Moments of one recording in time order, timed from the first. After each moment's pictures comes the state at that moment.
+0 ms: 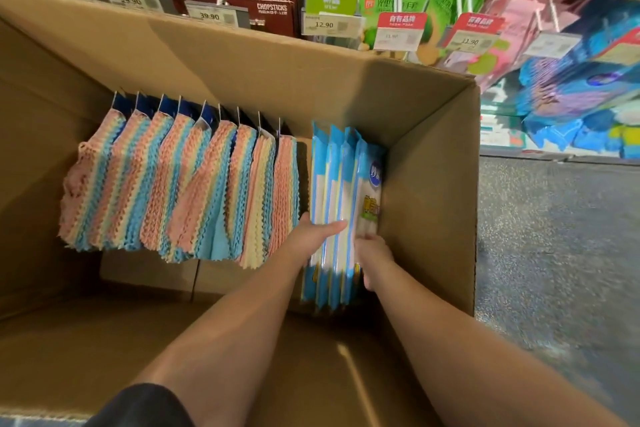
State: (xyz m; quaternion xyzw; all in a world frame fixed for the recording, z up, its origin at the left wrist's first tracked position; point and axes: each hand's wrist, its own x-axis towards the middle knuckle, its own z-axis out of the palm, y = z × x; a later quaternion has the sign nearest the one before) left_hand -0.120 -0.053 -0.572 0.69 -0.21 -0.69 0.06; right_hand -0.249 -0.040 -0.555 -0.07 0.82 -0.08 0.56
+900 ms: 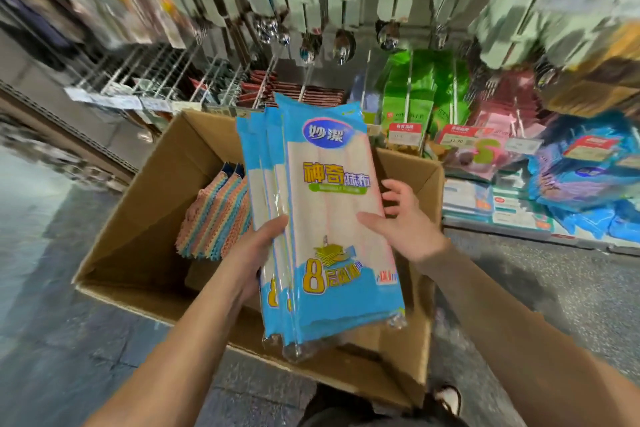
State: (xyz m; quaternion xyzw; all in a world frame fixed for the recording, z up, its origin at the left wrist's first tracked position) left_hand -0.034 0.003 -0.311 0.58 -0.08 -0.69 0.43; right_hand -0.273 -0.085 -0.301 -0.53 0.59 -0.20 0.58
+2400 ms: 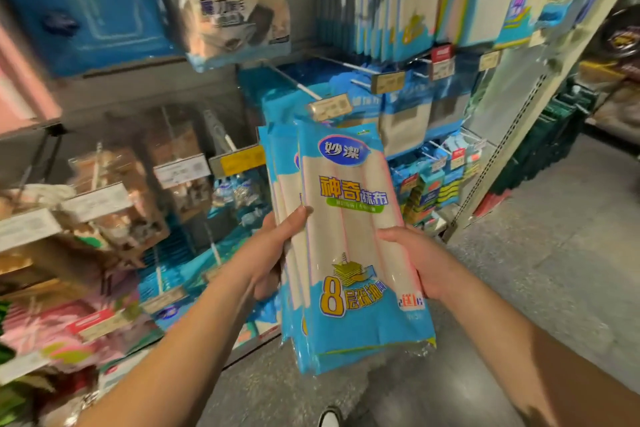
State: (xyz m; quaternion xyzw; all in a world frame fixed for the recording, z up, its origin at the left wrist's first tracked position) left_hand -1.035 -0.224 -0.177 0.39 -0.39 -0.79 0.27; right_hand -1.241 -0.116 -0.178 -0.20 0.61 -0.52 0.56
